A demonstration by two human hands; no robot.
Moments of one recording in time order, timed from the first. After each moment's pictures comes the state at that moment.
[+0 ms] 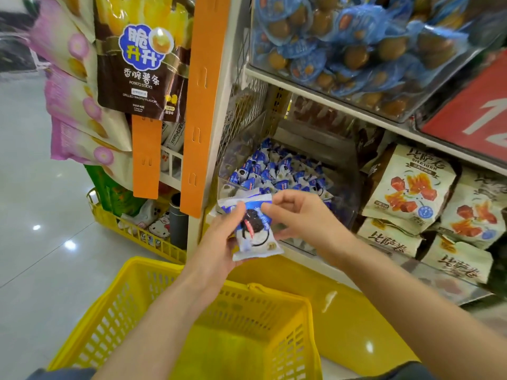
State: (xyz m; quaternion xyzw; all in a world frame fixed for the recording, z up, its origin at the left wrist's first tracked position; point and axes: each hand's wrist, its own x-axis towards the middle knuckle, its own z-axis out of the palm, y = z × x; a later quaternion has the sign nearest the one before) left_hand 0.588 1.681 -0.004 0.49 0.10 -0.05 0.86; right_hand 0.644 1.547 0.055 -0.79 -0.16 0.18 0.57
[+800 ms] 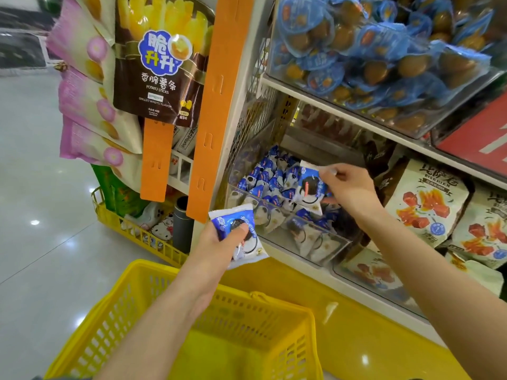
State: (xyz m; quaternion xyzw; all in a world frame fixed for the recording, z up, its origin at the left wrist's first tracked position) left_hand 0.590 1.696 -0.006 0.59 0.15 -0.01 0.80; right_hand 0.728 1.518 0.067 -0.89 -0.04 -0.08 0.46
